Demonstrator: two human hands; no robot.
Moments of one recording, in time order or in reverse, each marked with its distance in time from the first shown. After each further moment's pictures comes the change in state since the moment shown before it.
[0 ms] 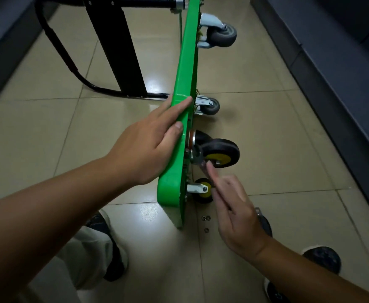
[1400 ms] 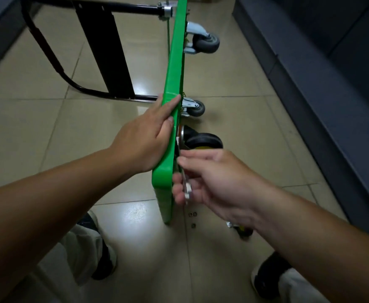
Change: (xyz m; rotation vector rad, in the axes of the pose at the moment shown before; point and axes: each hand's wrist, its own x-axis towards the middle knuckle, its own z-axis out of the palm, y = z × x) left_hand 0.000 0.012 0.003 -0.013 -0.032 -0.083; right_hand 0.071 -0.107 -0.024 0.824 -0.237 0.988
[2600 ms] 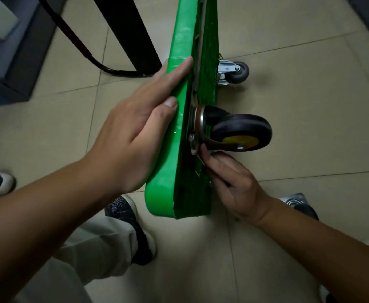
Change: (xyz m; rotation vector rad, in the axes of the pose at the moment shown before) left_hand 0.006 -0.021 0.003 -0.152 0.023 0.103; right_hand 0.135 0.127 -0.087 -0.737 -0.057 -1.098
